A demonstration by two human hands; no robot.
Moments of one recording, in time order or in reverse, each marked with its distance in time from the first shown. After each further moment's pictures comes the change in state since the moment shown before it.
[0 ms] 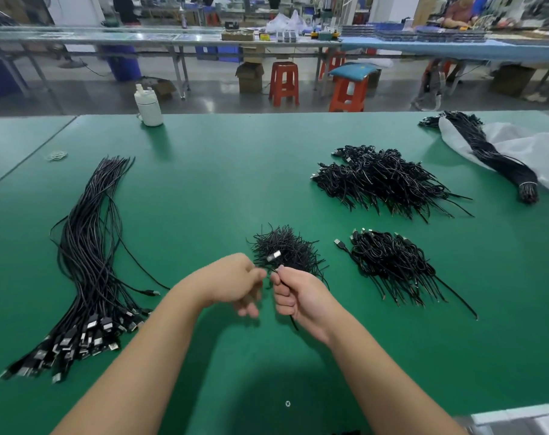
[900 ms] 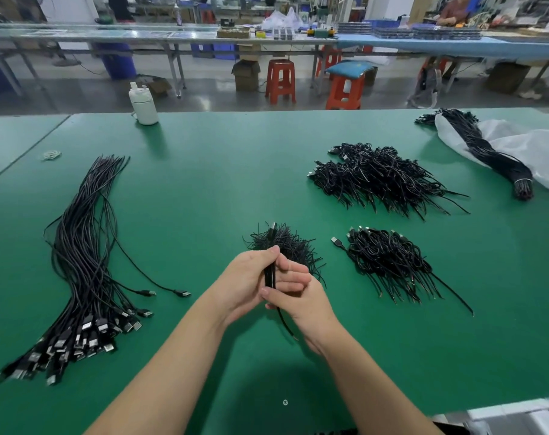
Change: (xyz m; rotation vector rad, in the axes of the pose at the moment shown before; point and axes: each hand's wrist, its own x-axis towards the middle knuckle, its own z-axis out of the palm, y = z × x) left_hand 0.000 0.016 0.038 -1.034 -0.126 0.284; right_hand -0.015 0.014 0.002 -0.078 0.143 -0.308
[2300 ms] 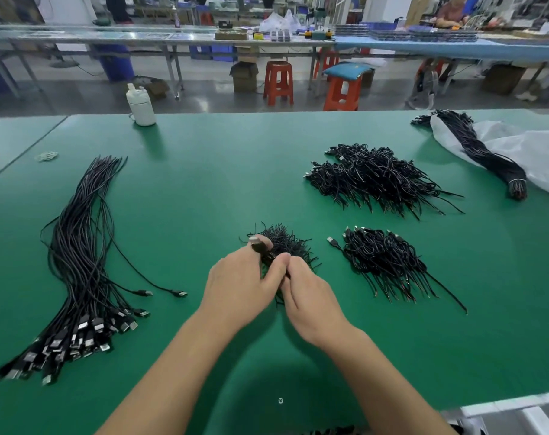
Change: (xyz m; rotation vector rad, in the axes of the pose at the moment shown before) left_hand -0.018 -0.001 0.009 1.460 0.549 0.449; right_hand -0.013 -0.034 -0.008 -1.226 -0.024 -0.320
